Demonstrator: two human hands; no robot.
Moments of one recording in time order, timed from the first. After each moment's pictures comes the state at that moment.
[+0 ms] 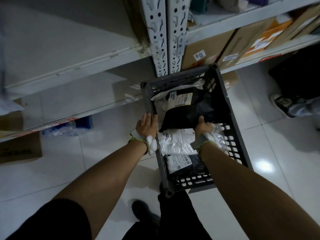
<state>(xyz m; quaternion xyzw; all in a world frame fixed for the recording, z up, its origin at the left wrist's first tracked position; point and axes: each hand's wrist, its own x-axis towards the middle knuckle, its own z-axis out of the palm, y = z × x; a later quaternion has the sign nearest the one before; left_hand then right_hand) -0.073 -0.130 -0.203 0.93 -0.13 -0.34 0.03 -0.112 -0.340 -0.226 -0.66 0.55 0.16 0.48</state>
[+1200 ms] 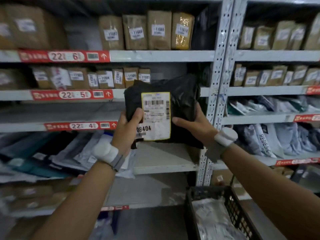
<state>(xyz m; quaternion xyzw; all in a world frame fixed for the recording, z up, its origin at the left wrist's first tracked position) -0.258 0.136 0.352 0.65 -0.06 0.16 0.74 -0.238 -0.089 0.363 -0.73 -0.20 -0.11 0.65</state>
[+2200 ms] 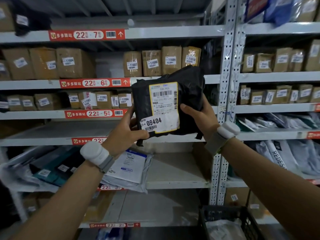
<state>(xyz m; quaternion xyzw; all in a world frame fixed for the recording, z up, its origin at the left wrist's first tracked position) -0.333 0.190 0.415 0.76 -0.21 0.15 0.60 -0.281 -0.053 0.437 -0.64 -0.26 -0.21 0.69</state>
